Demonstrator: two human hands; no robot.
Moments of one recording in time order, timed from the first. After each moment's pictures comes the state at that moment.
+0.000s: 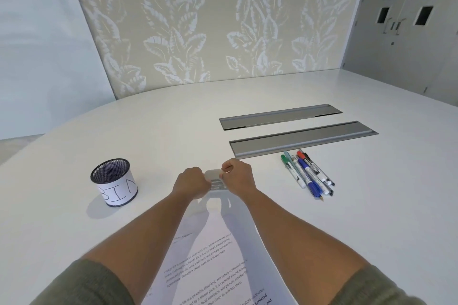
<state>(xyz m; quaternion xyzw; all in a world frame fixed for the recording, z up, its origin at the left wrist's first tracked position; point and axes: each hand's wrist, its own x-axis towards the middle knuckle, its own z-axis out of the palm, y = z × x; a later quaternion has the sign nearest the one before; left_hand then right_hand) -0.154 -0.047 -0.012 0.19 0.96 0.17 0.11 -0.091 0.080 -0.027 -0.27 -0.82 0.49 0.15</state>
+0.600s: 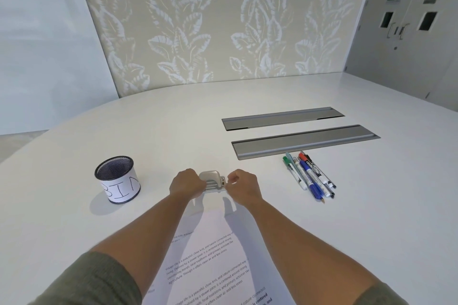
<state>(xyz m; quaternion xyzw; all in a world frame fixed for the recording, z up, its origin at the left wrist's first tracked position) -0.161 -0.058 -0.020 0.12 0.96 0.21 0.11 -0.072 0.078 -0.041 -0.28 -0.84 0.46 0.10</state>
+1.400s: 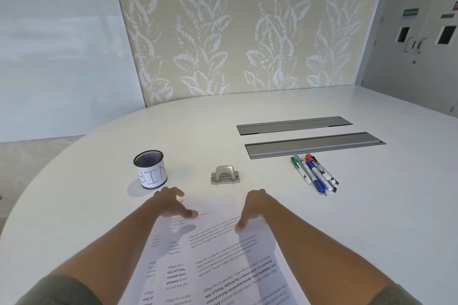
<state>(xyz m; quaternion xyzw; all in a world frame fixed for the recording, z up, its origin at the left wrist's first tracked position) -0.101 -0.196 -0.007 0.14 0.96 0.14 0.20 0.006 0.032 -0.003 -0.24 -0.93 0.16 -0.22</state>
